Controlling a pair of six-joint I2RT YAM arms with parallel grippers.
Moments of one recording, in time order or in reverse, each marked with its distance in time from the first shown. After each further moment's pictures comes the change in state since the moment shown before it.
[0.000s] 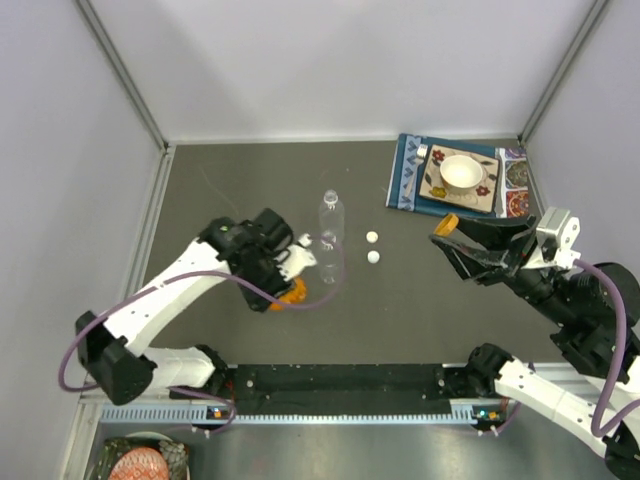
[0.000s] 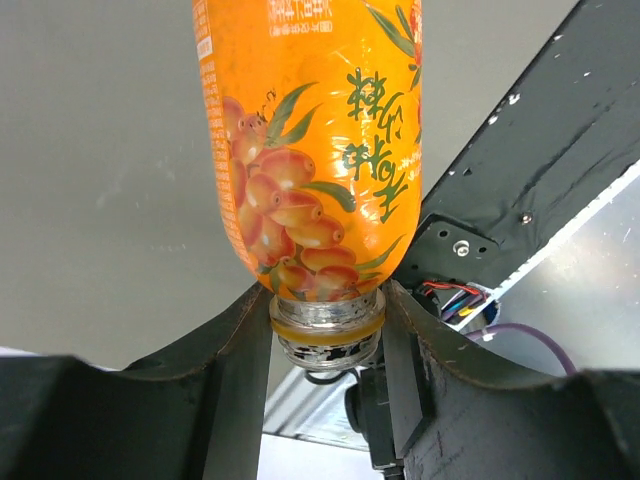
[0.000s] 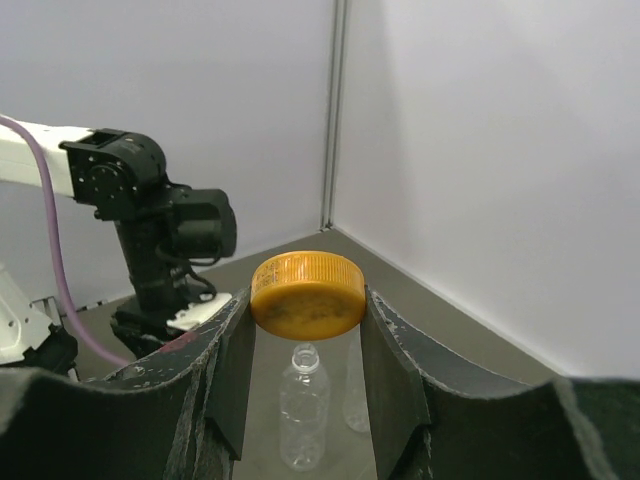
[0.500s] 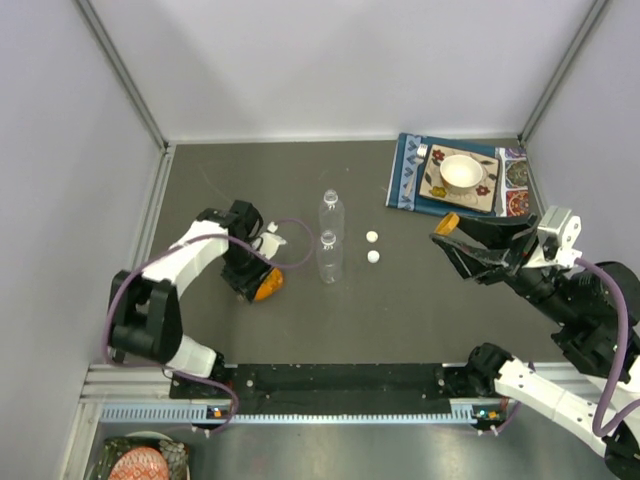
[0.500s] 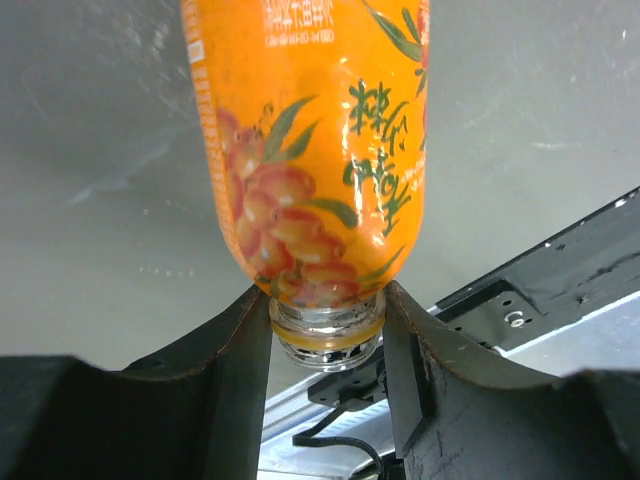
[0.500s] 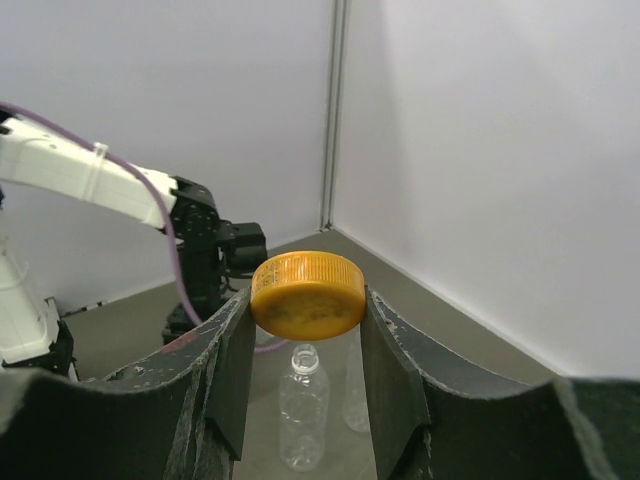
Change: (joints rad) left arm 0.456 0.119 -0.230 0.227 0.046 0.066; right arm 0.000 0.004 0.011 -0.007 0.001 -0.002
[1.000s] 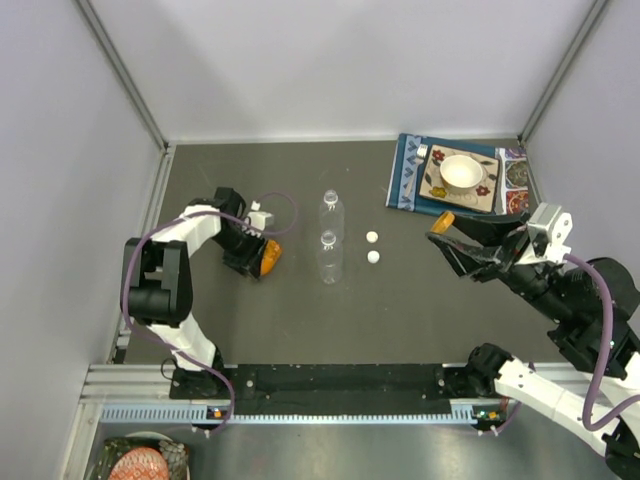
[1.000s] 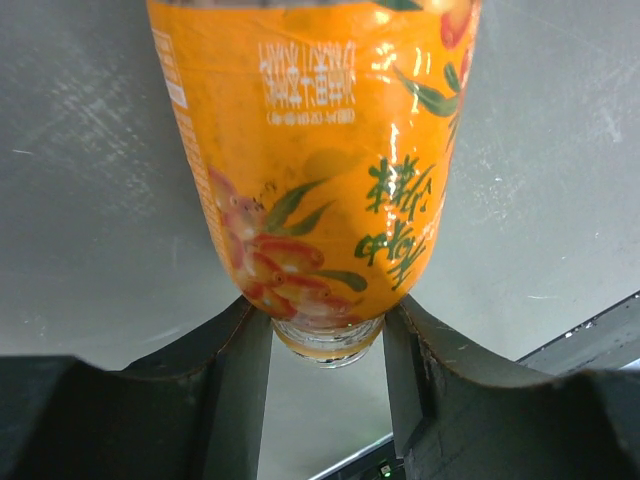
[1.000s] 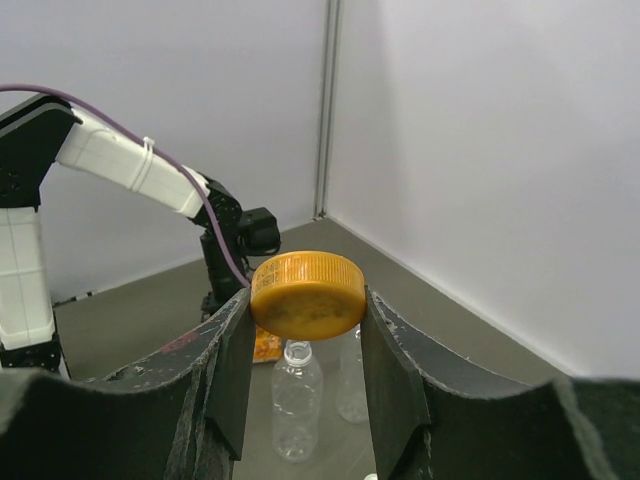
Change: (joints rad) left arm 0.217 0.282 0.107 0.223 0.205 -0.072; right arm 0.000 0.019 0.000 -0.010 0.011 -0.013
